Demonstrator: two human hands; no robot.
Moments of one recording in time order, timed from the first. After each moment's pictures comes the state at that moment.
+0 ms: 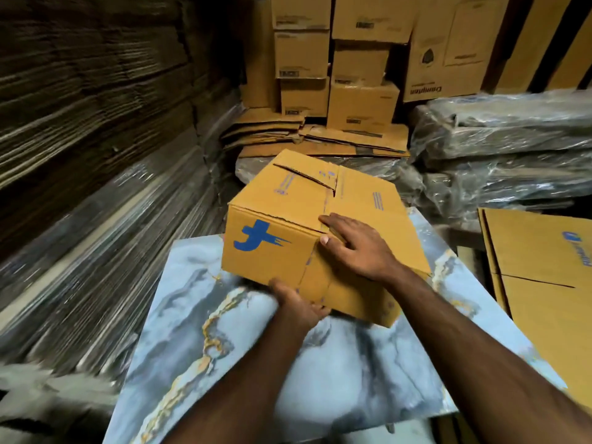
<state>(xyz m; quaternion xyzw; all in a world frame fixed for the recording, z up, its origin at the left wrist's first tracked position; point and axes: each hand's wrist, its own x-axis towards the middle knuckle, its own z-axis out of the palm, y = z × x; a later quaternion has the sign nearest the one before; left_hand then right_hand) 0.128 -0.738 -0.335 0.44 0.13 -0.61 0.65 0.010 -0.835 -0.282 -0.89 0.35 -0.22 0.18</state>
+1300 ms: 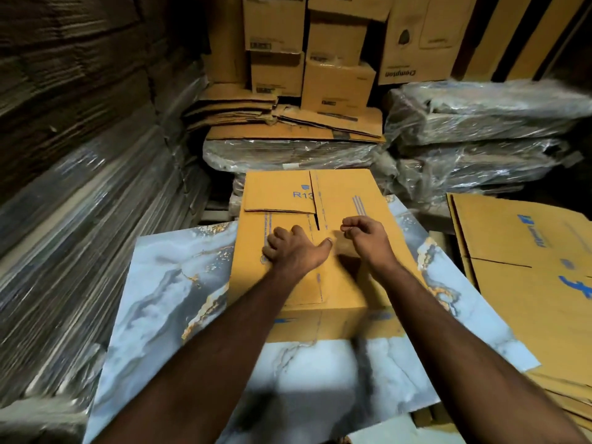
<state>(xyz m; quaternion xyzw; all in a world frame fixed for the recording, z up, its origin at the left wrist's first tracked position) 0.168 -0.829 -0.324 0.85 -0.48 -0.19 0.09 0.030 -0.878 -0.328 -0.59 0.52 -0.40 0.47</state>
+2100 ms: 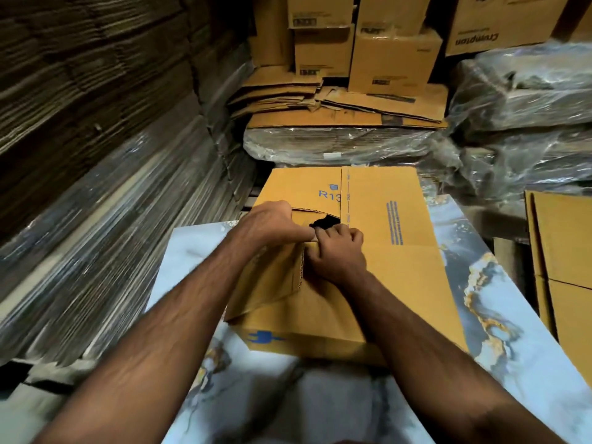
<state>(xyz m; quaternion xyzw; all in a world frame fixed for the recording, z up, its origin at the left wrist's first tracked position) 0.236 -0.855 -0.241 0.83 -0.52 -0.18 0.00 0.109 -0.915 -0.381 -0.88 0.45 -0.09 0.10</state>
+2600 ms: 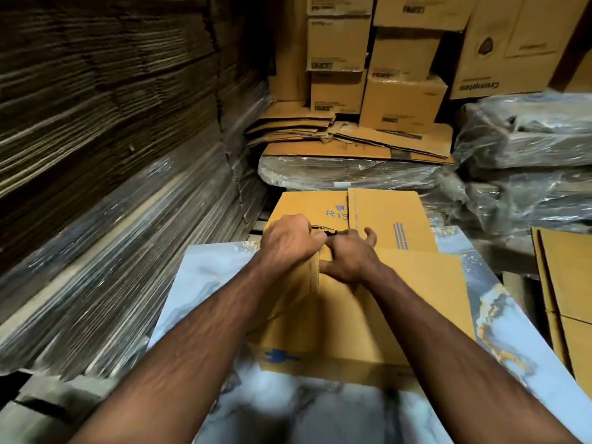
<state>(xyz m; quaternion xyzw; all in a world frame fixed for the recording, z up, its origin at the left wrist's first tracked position) 0.235 -0.845 -0.241 0.85 -0.51 -0.09 0.10 0.112 -0.910 -0.295 -0.91 0.39 -0.03 0.11</state>
